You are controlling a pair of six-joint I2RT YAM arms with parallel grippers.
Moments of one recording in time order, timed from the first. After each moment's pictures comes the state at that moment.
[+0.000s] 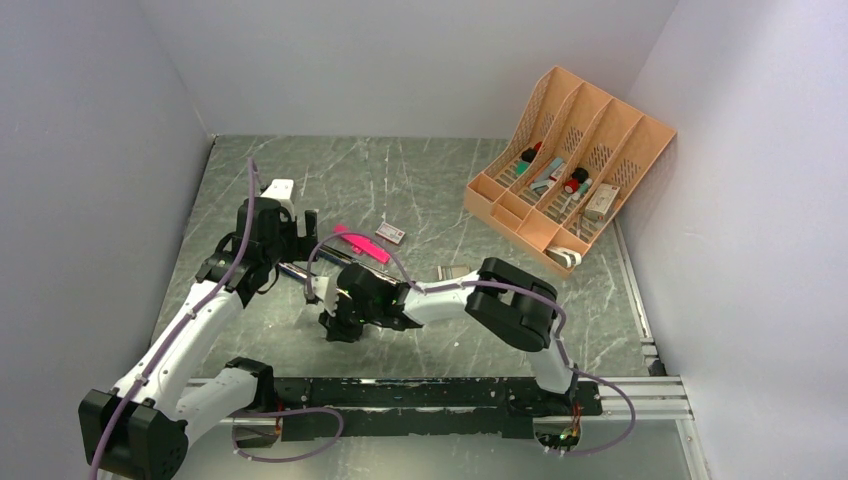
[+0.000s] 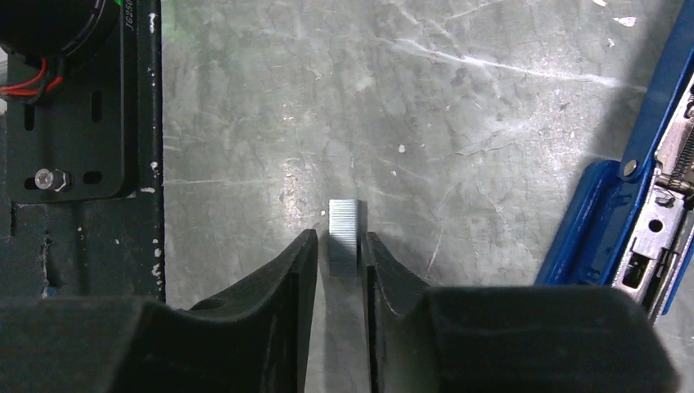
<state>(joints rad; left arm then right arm) -0.29 0.97 0.79 -0.45 -0.17 -0.17 1.17 2.03 1.14 0.24 -0.38 -0.08</state>
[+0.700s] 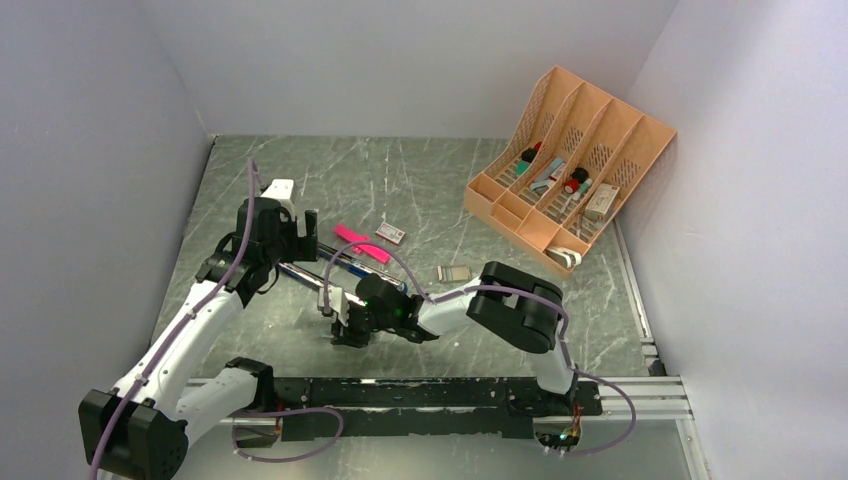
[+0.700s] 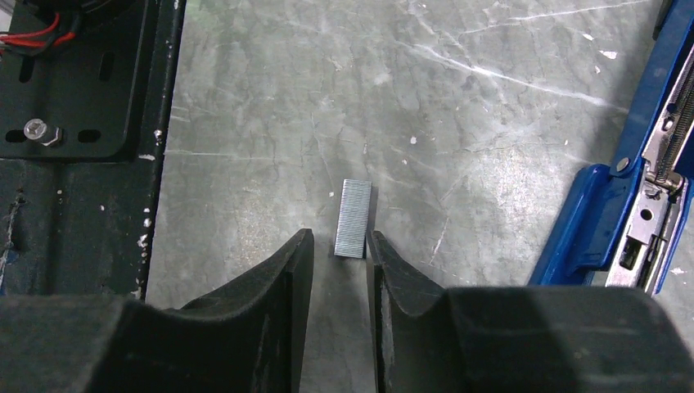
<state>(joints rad) -0.29 0.97 0.79 -0.45 -0.17 -0.17 1.17 2.00 0.94 0.54 -0.39 -0.17</state>
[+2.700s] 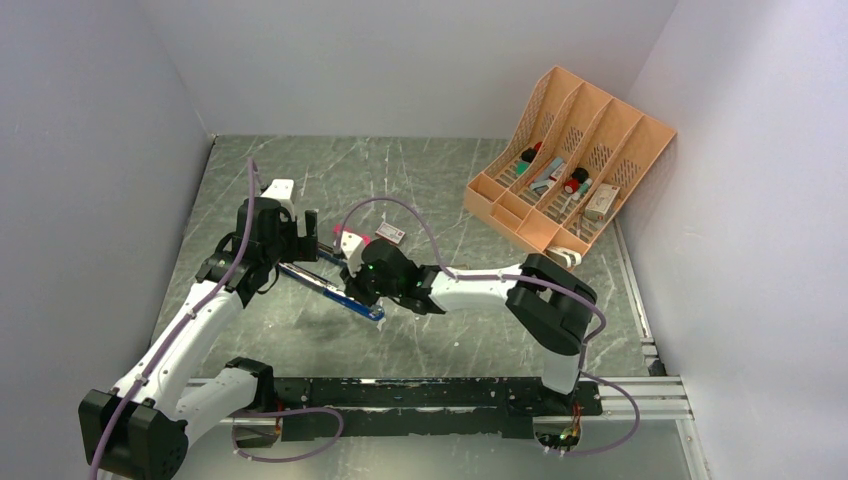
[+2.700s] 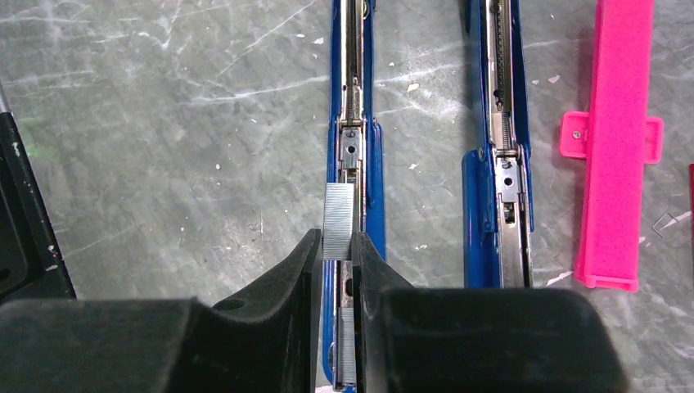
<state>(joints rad) -0.29 0.97 0.79 -0.45 -0.17 -0.17 1.07 1.83 1.05 0.25 -0.09 0.05</state>
